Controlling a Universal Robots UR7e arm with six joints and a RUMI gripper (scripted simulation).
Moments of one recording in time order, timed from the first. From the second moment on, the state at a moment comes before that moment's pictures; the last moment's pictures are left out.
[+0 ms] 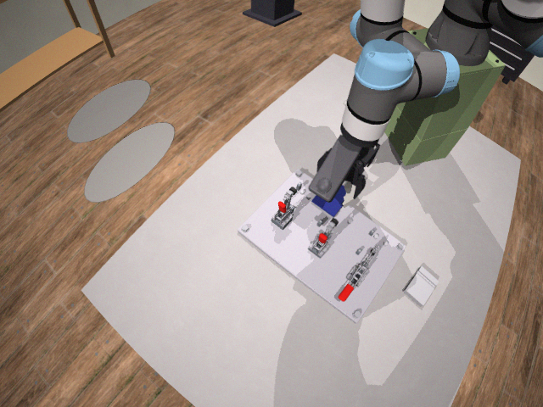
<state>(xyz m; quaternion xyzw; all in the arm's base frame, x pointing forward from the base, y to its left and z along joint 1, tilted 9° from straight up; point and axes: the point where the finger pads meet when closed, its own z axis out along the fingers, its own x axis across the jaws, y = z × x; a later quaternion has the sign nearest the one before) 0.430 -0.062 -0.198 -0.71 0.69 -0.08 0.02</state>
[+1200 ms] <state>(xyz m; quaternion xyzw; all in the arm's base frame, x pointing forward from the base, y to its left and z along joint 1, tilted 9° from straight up) 0.430 -0.019 -0.204 -0.71 0.70 -0.08 0.01</state>
